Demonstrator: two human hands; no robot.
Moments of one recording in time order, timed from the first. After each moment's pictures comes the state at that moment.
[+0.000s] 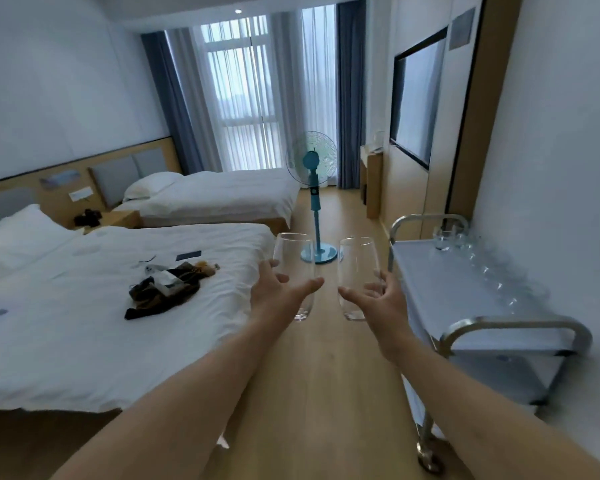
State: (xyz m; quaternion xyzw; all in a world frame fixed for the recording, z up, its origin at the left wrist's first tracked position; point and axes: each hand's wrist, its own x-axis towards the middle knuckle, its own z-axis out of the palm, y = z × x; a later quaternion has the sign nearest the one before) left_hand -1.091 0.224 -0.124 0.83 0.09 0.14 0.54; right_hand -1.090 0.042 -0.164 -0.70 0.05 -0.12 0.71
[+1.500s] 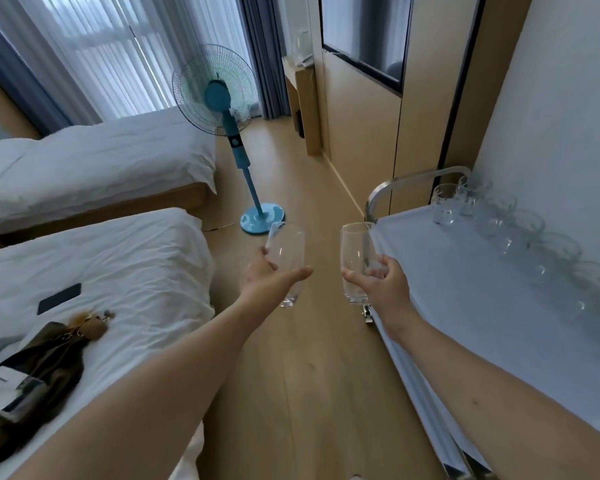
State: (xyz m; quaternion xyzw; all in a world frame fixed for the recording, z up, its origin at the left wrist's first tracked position) left_hand -0.512 0.162 -0.232 0.89 0.05 -0.06 0.44; right_hand -0.573 -0.037 -0.287 -0.68 0.24 -0.10 0.69
